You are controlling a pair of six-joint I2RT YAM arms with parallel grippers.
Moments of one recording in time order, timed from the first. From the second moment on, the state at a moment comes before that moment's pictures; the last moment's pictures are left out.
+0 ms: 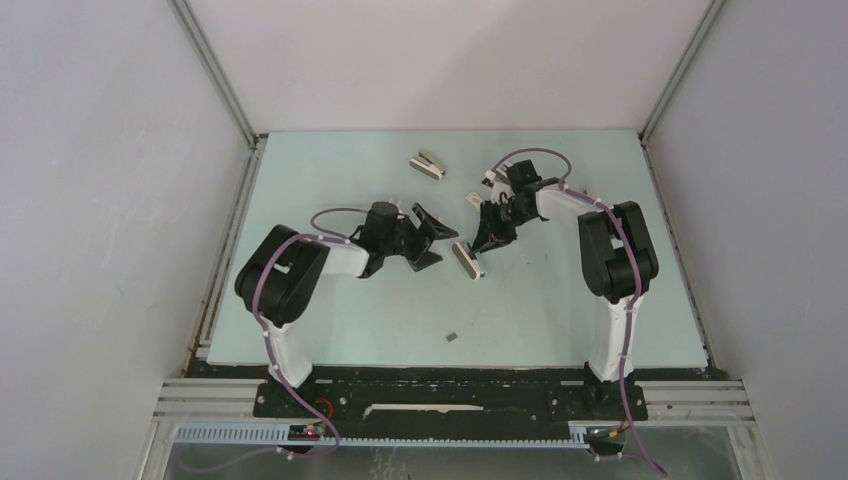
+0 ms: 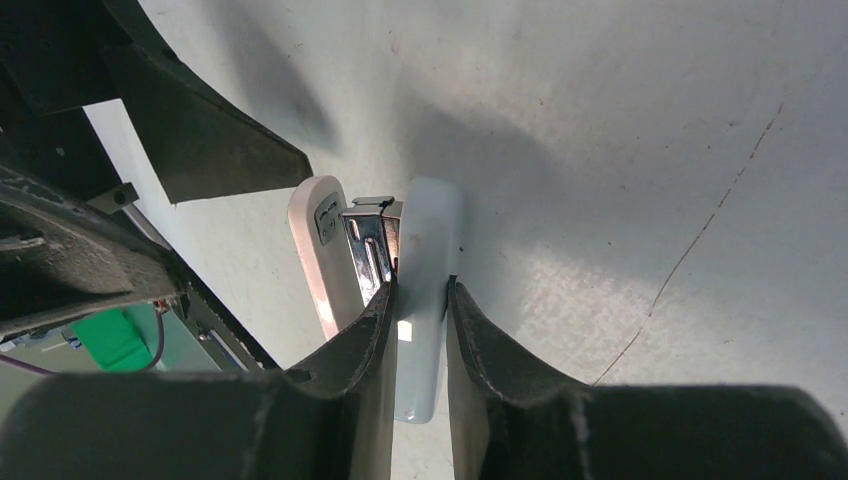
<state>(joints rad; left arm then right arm) -0.49 1.86 0.83 0.47 0.43 -1.28 0.31 2.03 1.40 -0.56 -0.66 0.19</state>
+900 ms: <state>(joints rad) -0.52 1.96 0.89 0.47 0.48 -1.34 0.33 2.07 1.41 -0.56 -0.72 0.23</state>
